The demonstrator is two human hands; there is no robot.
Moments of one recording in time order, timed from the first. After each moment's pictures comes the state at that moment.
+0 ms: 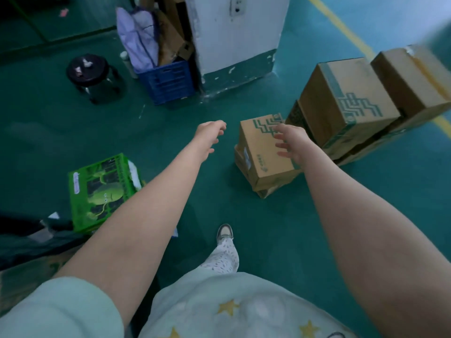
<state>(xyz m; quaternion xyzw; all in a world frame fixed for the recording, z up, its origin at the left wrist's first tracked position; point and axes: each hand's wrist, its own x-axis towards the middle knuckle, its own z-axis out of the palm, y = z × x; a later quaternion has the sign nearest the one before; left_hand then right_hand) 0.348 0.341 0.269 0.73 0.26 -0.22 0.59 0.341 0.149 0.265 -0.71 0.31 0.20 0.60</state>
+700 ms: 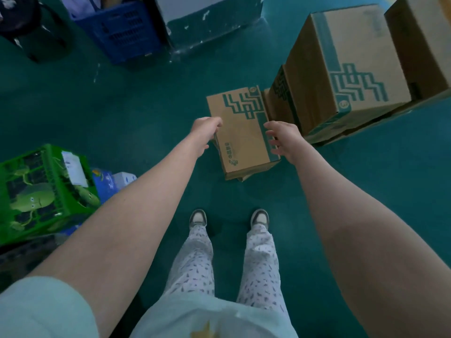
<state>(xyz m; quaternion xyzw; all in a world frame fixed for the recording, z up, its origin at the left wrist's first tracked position) 0.449 0.214 0.156 0.73 0.30 -0.31 0.53 0.433 0.039 0.155 -0.69 0.35 0.27 0.57</state>
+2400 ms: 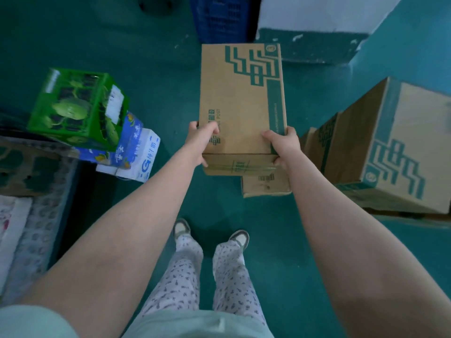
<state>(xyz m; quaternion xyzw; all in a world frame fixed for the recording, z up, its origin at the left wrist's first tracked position) 0.401 0.207 0.159 0.56 0.52 -0.10 0.64 0.485 0.051 0.141 -0.79 0.16 0.34 0.49</state>
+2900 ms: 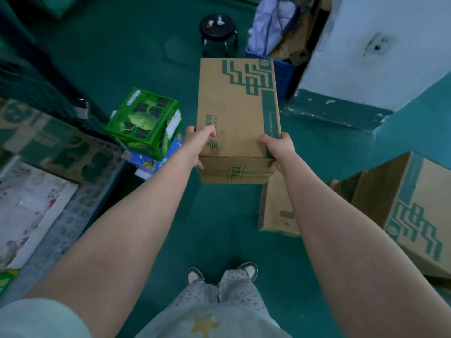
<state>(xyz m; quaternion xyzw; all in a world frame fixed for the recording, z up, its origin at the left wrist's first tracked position) 0.315 0.308 0.252 0.53 0.55 0.02 0.65 0.434 0.175 0.234 -0.80 0.04 0.36 0.48</state>
